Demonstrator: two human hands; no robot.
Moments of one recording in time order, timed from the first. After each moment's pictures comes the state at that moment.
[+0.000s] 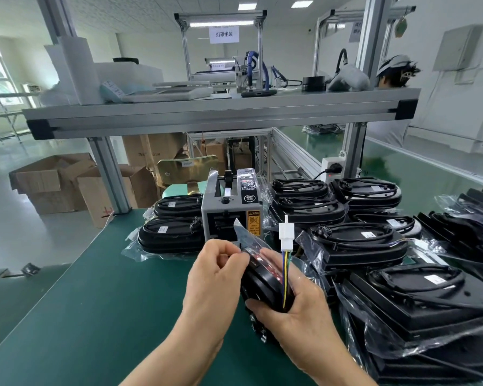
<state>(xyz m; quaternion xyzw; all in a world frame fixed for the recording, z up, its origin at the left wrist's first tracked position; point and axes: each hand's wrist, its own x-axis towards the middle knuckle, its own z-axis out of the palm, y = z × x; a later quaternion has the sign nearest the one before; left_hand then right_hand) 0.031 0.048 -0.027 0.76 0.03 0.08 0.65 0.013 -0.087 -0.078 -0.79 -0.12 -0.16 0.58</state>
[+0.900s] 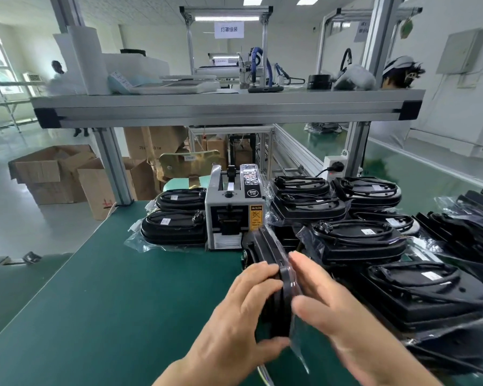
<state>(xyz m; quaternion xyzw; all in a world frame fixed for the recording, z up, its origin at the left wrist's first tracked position) 0.016 0.061 -0.092 0.81 -0.40 0.23 0.36 -0.004 -0.133 -0.077 -0.69 -0.14 0.07 0.71</state>
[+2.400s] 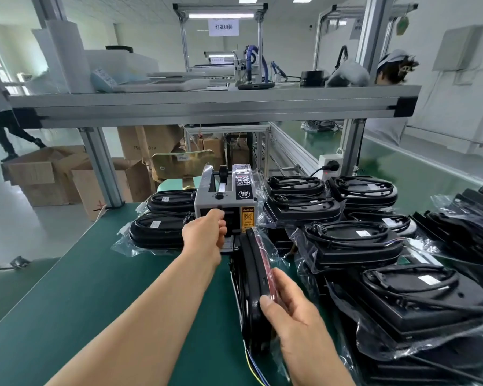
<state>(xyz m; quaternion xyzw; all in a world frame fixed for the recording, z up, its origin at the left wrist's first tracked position) 0.160 0.039 -0.042 0.55 0.21 0.04 0.81 0.003 -0.090 -0.099 -0.71 0.01 -0.04 0.70</state>
